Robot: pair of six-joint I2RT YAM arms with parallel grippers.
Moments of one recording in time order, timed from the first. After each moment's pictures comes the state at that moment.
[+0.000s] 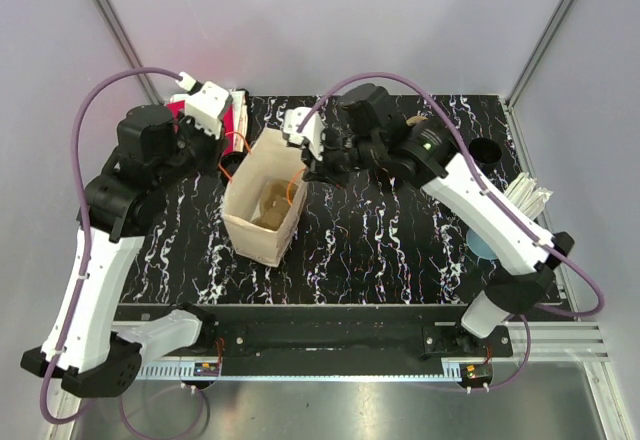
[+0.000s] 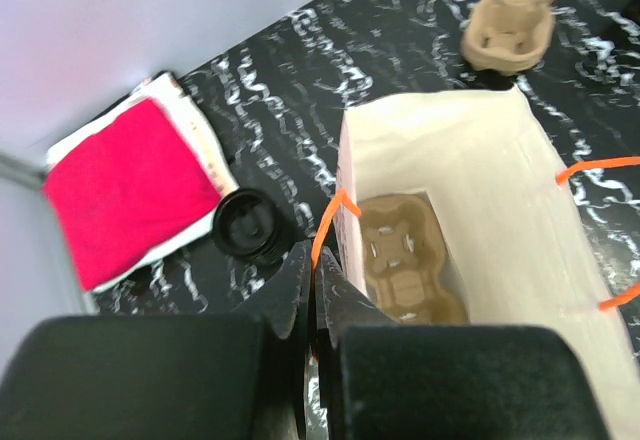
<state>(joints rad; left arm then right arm) -0.39 1.10 1.63 -0.90 0.07 0.19 0.86 1.59 1.98 -0.97 -0.39 -0.46</state>
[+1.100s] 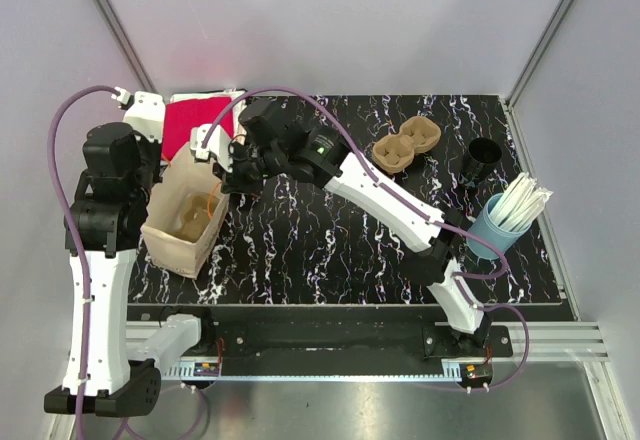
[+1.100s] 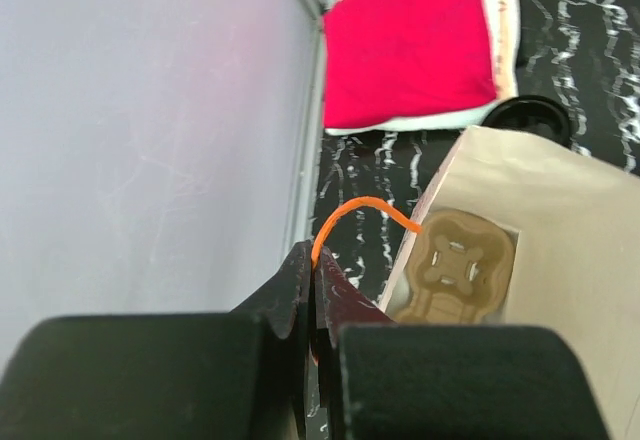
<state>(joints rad) -0.07 0.96 1.48 -0.89 -0.31 0.30 1.06 2.18 2.60 -0.95 -0.40 -0.41</state>
